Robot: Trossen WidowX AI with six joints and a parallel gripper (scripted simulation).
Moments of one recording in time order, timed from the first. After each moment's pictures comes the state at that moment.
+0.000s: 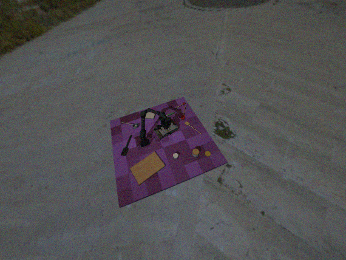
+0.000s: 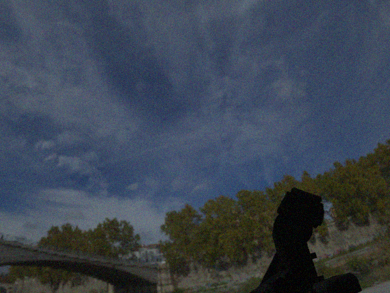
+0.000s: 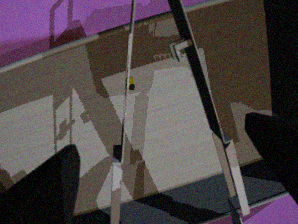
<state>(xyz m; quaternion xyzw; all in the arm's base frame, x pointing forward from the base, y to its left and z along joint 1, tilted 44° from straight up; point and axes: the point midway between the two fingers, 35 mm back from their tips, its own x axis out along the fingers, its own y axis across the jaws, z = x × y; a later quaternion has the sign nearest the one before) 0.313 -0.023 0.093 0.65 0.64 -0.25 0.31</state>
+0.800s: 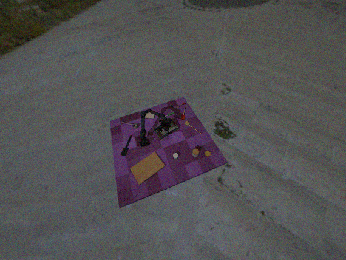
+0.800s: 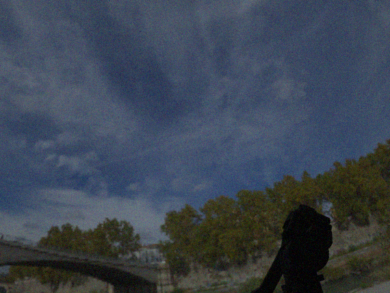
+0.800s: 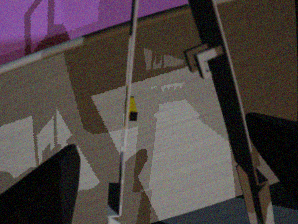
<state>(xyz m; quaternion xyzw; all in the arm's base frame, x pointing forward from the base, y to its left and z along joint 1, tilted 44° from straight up) 0.314 0.005 0.066 0.66 0.64 -0.25 0.31</state>
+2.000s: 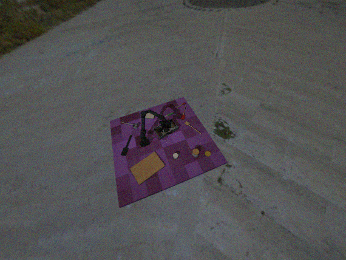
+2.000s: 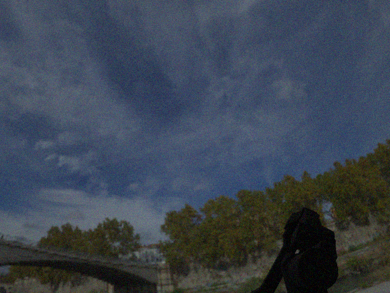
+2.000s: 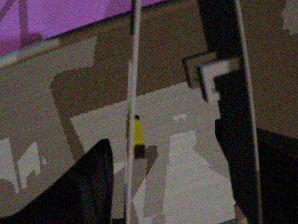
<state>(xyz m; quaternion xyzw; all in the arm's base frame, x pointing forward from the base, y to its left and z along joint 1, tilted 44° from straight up) 0.311 0.023 0.050 0.66 0.64 -0.25 0.30</state>
